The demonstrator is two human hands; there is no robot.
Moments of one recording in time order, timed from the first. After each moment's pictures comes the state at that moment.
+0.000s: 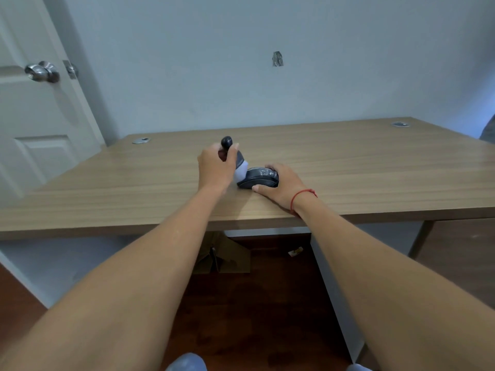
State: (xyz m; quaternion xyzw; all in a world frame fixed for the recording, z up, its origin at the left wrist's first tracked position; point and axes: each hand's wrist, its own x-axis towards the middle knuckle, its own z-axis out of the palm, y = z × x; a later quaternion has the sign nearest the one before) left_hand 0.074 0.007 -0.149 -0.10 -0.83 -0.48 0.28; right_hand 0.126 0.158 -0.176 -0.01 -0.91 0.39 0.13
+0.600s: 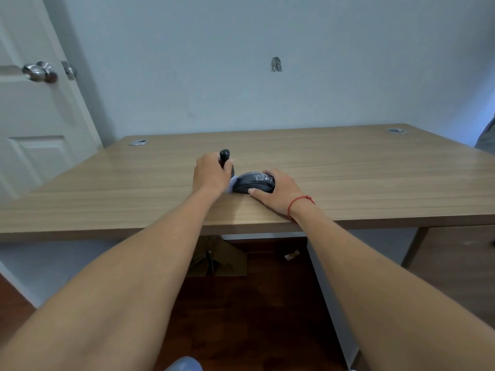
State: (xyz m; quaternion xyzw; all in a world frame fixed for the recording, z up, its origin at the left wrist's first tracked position) left_hand 0.061 0.001 -0.152 -0.08 -0.89 -0.37 0.25; right_hand 0.124 0.156 -0.178 -0.01 -0.91 0.39 0.13
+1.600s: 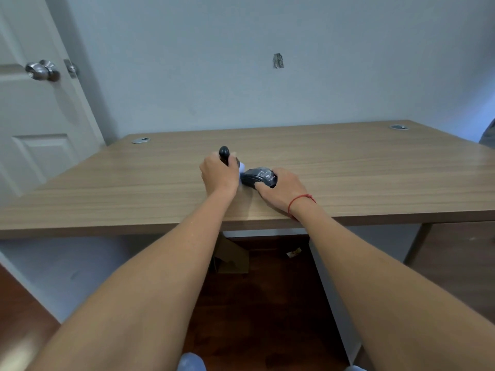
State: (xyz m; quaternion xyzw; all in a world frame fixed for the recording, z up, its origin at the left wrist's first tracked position) left_hand 0.080 0.021 -0.154 0.01 -0.83 -0.48 0.28; right_hand 0.131 0.147 -0.177 -0.07 -0.92 0.36 0.15
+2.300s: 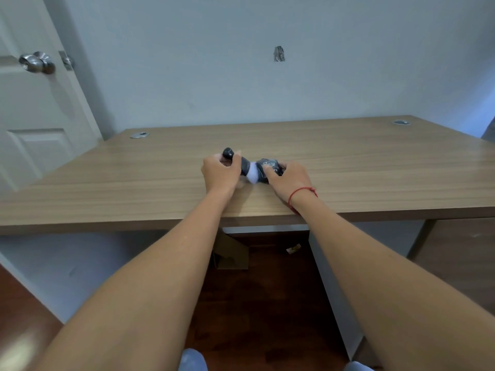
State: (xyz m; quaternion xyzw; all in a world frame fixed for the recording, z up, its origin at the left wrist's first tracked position) left_hand 0.080 0.020 -0.165 0.00 -0.77 -0.61 0.20; right_hand 0.110 0.155 -0.185 -0.13 -0.88 0.43 0.18
